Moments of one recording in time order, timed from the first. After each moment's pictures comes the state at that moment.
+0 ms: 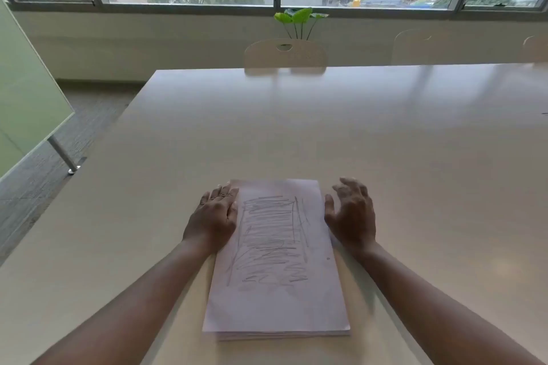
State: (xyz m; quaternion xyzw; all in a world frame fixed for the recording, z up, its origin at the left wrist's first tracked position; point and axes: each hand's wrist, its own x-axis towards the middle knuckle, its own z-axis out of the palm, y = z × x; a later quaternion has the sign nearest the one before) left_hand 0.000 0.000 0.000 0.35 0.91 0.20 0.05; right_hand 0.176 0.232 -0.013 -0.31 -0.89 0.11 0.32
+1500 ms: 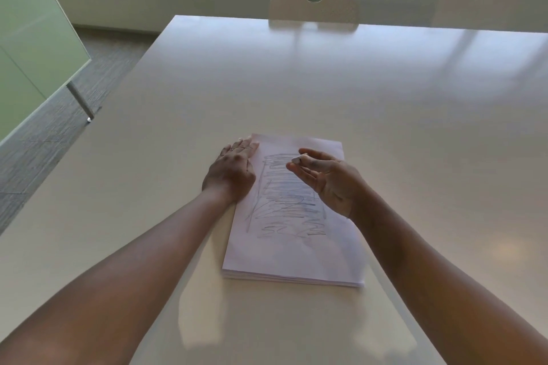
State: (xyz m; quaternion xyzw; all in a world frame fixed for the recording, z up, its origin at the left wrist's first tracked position) left_hand 0.006 -0.004 0.000 0.33 0.91 0.25 0.03; right_hand 0.159 0.151 0.059 -0.23 -0.36 0.90 0.08
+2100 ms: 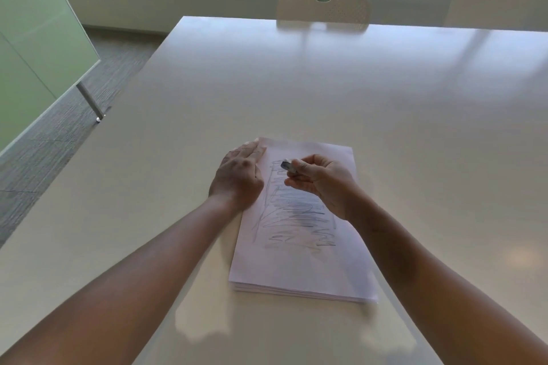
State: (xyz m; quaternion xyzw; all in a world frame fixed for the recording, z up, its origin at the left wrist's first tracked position) left_hand 0.006 -0.004 0.000 0.34 0.91 0.23 0.01; right_hand 0.131 0.141 0.048 -0.27 -0.56 0.79 0.06
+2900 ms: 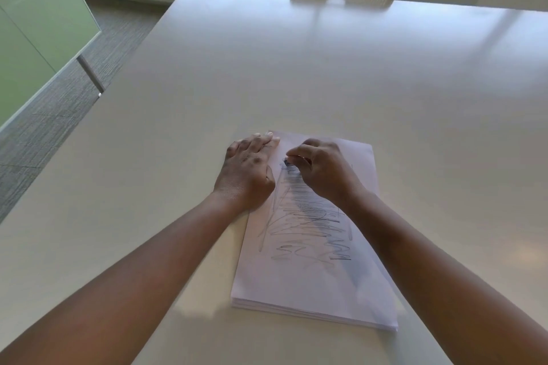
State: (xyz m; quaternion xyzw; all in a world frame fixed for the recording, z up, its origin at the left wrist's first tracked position) left_hand -0.004 0.001 -0.003 0.37 0.91 0.16 0.04; right_hand 0.082 0.157 0.012 -0.05 -0.93 0.30 0.22
